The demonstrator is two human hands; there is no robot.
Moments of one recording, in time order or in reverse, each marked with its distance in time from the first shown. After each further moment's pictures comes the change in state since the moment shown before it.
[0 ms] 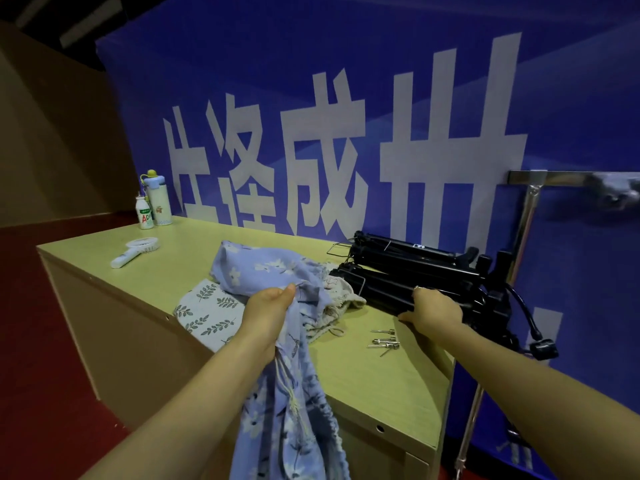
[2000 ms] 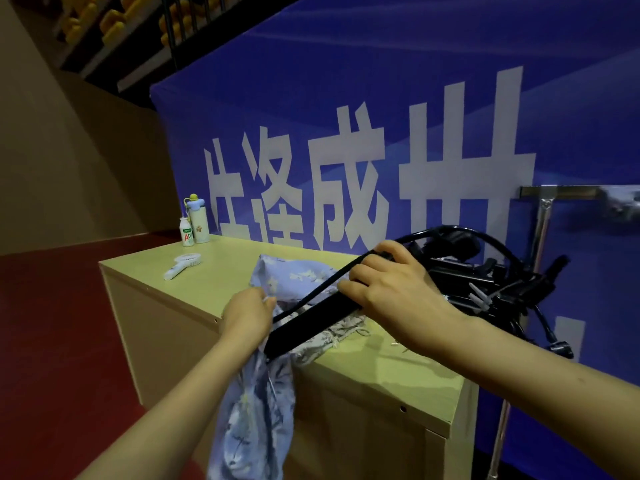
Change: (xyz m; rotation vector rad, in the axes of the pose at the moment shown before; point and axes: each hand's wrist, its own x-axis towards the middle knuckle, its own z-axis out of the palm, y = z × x) left_hand -0.027 0.022 -0.083 0.951 0.206 0.236; right_hand -0.139 -0.092 -0.115 -0.303 0.740 -0.945
